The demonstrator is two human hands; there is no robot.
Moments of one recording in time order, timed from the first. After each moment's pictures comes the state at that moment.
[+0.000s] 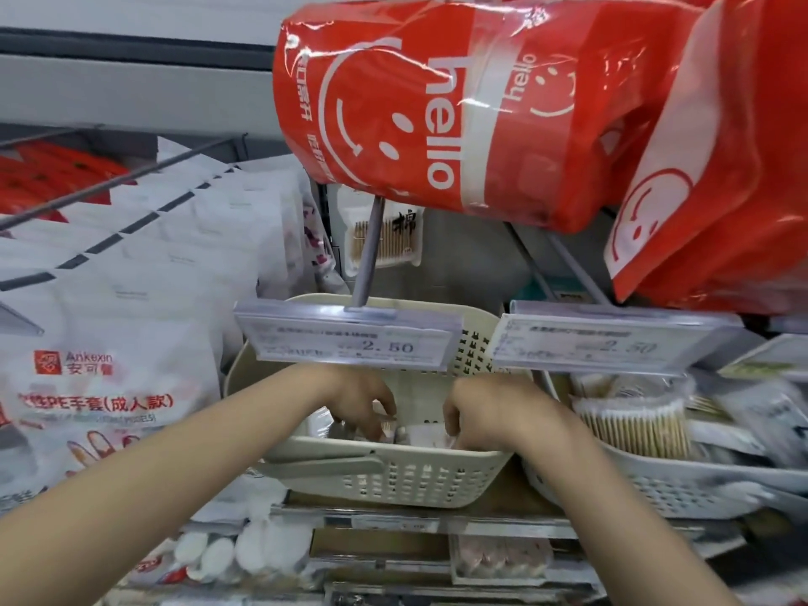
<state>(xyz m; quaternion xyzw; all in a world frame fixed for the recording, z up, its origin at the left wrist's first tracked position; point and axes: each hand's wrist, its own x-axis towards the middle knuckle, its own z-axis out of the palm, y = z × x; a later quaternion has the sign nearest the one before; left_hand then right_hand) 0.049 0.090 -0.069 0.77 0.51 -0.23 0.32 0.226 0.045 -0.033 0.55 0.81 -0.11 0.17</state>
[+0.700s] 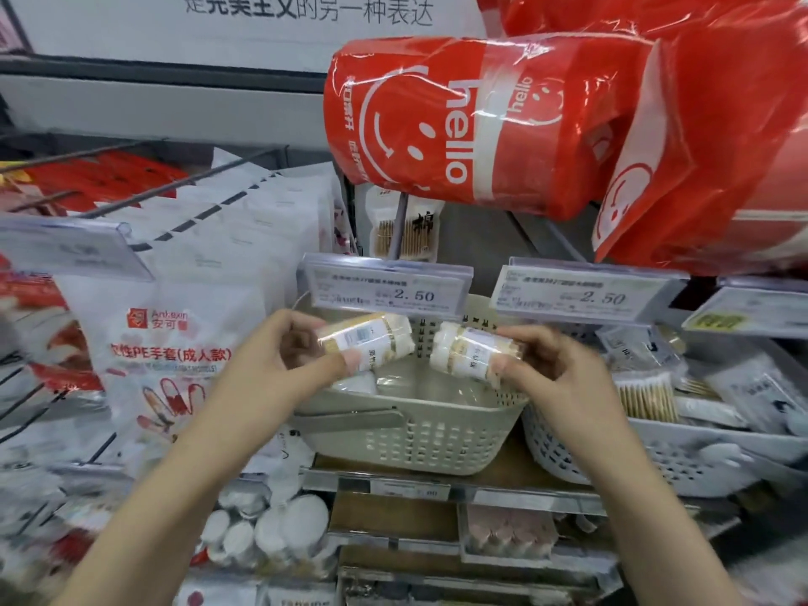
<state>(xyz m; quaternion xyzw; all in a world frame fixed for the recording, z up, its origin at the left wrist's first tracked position) -0.001 -0.060 0.002 0.55 0.59 0.46 0.37 0.260 -0.029 -0.017 0.53 0.62 -0.35 -0.46</state>
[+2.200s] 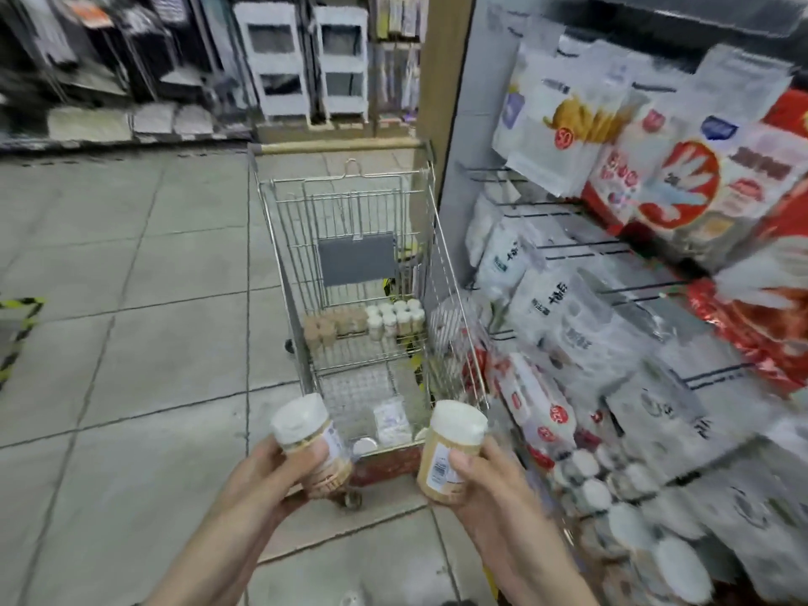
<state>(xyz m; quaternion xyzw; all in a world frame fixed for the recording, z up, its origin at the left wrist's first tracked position) -0.219 -0.541 -0.130 -0.07 0.62 0.74 0.24 -0.159 -0.331 -0.137 0.22 0.42 -0.88 0.04</state>
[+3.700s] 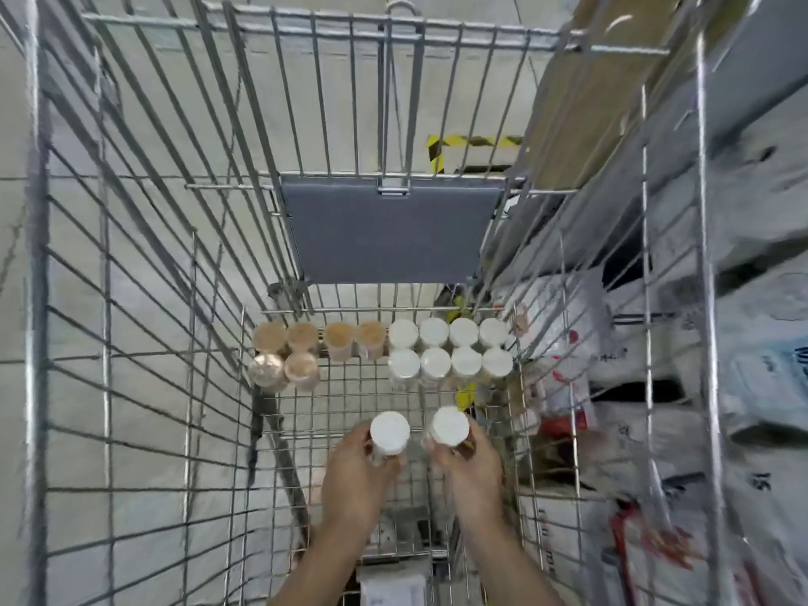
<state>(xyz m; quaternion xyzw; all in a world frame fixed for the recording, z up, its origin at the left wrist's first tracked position) -0.662 -0.359 -0.548 -0.23 0.82 0.47 0.25 -0.646 -0.226 -0.573 0.38 0.69 -0.61 0.12</state>
